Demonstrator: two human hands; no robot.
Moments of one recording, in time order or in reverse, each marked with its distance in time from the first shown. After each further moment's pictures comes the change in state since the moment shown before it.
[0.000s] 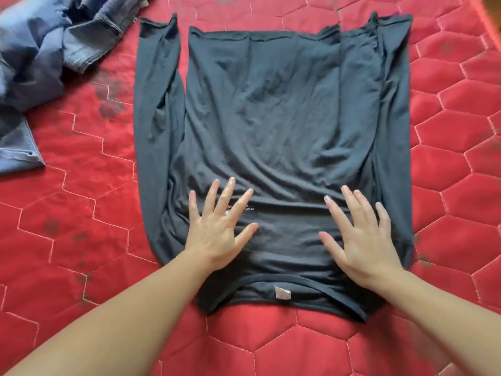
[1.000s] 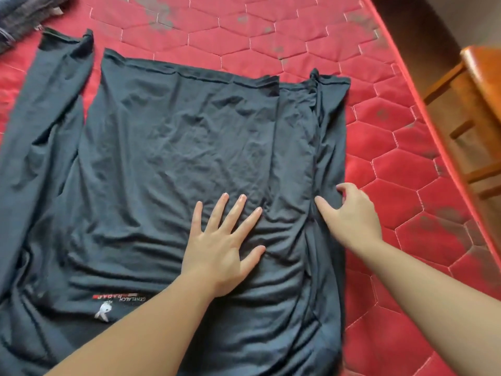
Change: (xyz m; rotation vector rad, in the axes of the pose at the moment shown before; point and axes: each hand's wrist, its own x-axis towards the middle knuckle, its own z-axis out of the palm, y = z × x) left_hand 0.143 0.134 0.011 -0.026 0.103 0.127; right_hand 0.167 0.133 -0.058 0.373 0.046 0.597
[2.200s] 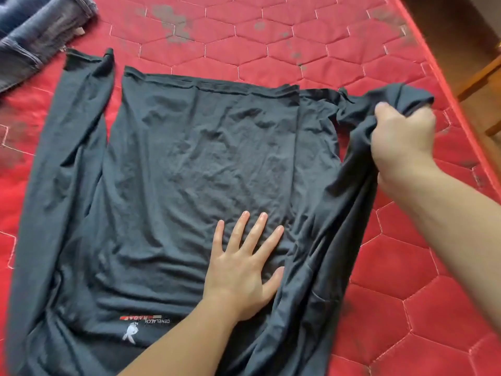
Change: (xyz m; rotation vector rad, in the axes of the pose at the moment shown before) left_hand 0.001 -0.002 -0.001 -0.004 0.024 0.026; right_hand 0.053 -0.119 -0.064 0.942 0.283 -0.009
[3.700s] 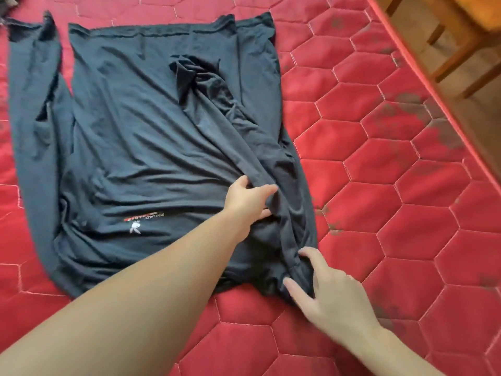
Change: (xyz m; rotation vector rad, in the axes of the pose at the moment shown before) left_hand -0.061 0.085 -0.026 -1.541 -0.347 -0.712; right_hand -0.328 0.132 -0.193 -1.035 -0.648 -0.038
